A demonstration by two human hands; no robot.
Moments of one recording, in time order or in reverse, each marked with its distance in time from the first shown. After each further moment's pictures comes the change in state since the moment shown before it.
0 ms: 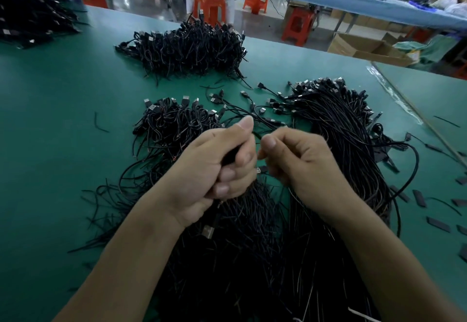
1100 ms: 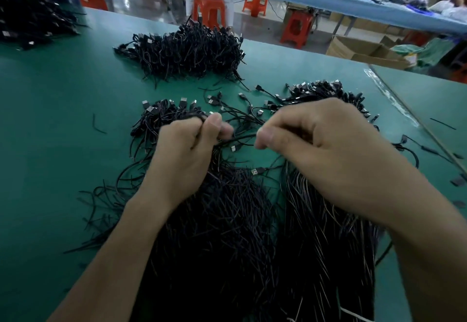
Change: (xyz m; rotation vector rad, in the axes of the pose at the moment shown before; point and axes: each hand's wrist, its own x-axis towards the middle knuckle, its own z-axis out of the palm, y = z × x) left_hand 0.008 -0.010 -0.030 1.025 0.584 0.353; right_hand -0.001 -0.076 -0.020 -0.564 -0.126 -0.054
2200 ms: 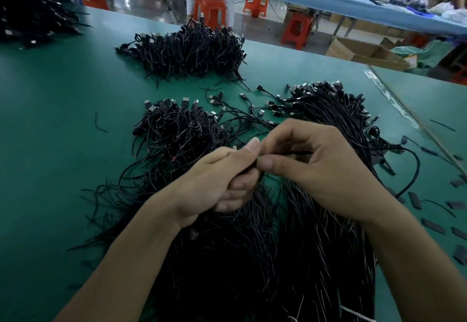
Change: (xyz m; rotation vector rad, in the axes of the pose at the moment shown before) left_hand -0.016 0.021 0.006 -0.694 -0.731 -0.308; right_hand -0.003 0.041 0.025 0.420 -0.007 -0.054
